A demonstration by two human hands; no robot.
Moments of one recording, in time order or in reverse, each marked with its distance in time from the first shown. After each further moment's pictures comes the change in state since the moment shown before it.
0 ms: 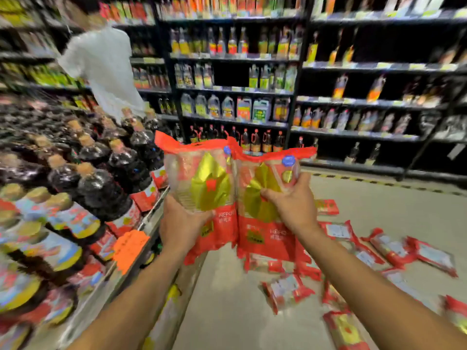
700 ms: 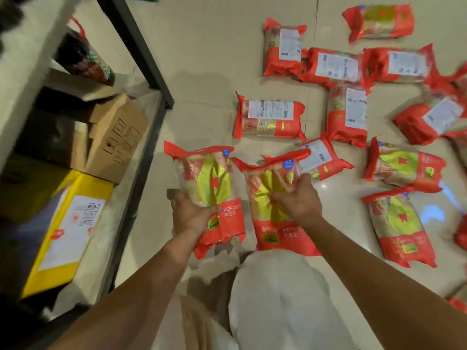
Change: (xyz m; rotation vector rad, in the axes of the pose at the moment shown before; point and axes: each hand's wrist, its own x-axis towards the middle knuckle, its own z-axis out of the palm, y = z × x) left_hand -0.009 -0.633 0.459 0.280 -0.395 -0.560; right_hand -0.009 0.700 0.349 -0.395 -0.371 0.599
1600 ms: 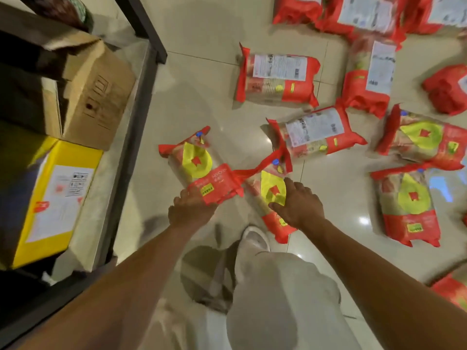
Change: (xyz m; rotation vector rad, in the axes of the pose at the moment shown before) left_hand 0.007 -0.044 0.029 0.660 -0.294 0.027; right_hand 0.012 0.070 0.038 -0.725 -0.339 -0.197
